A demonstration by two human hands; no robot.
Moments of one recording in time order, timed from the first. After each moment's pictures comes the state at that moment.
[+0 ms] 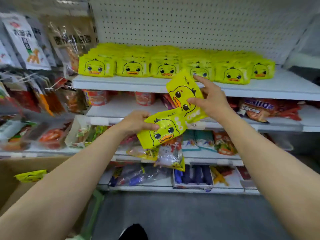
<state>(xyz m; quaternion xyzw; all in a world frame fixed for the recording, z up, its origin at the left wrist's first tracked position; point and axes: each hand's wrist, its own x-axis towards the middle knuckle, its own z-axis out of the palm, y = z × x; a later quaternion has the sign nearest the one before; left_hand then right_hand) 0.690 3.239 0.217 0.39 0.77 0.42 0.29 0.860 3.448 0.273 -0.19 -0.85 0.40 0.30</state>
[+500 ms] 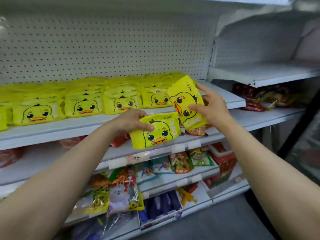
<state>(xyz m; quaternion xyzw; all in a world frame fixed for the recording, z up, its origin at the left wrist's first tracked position) 0.758 3.505 0.295 0.57 0.71 0.30 0.27 1.004 3.658 0.302 -0.31 -0.77 0.36 0.42</state>
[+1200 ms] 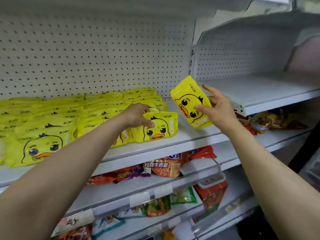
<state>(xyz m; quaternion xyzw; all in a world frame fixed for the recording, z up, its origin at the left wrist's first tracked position) 0.786 3.828 0.319 0.59 0.77 0.22 0.10 1.051 3.936 0.325 -0.30 -0.75 0.38 0.46</state>
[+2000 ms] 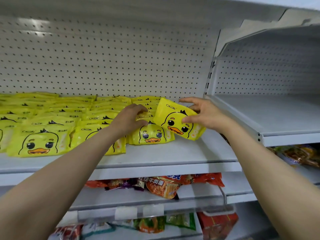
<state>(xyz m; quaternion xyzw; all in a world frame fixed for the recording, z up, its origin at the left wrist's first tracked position) 0.760 3.844 0.299 0.56 0.76 0.32 -0.07 0.997 4.011 0.354 -0.19 -0.87 0.40 0.22</state>
